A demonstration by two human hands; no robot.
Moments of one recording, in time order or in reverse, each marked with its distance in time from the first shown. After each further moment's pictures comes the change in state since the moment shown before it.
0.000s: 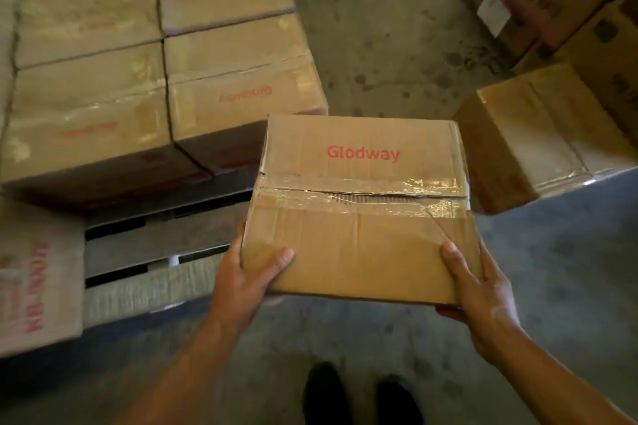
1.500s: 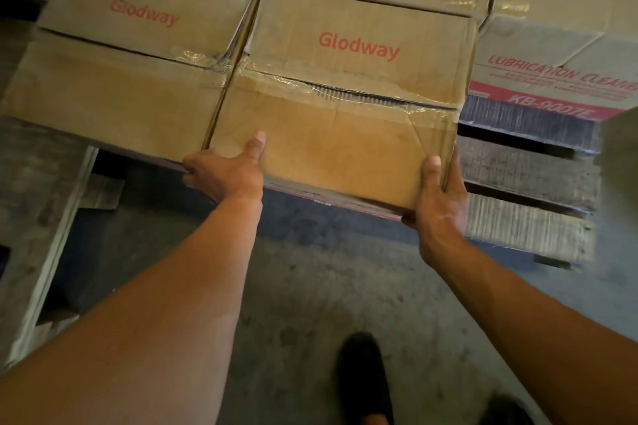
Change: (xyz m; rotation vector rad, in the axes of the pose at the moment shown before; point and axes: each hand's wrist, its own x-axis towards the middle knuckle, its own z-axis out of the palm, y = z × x) left_hand 0.080 -0.161 -0.341 -0.226 1.072 -0.309; right_hand -0.104 0.106 0.427 -0.316 -0.285 -0.264
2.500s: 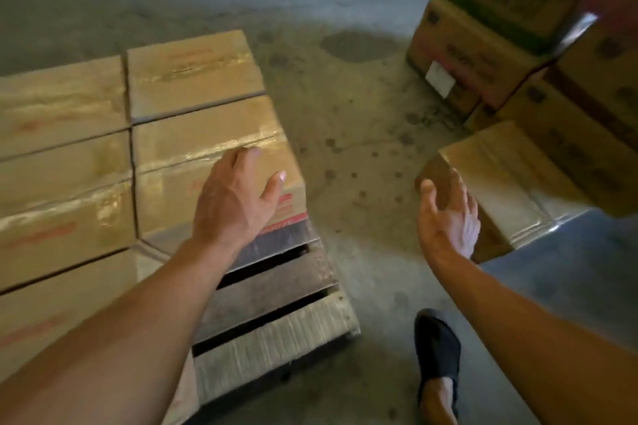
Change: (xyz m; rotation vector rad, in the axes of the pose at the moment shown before) left_hand -0.403 0.206 0.239 0.469 -0.764 1.472; right_hand 0.141 -0.068 -0.458 -0.145 0.744 0.039
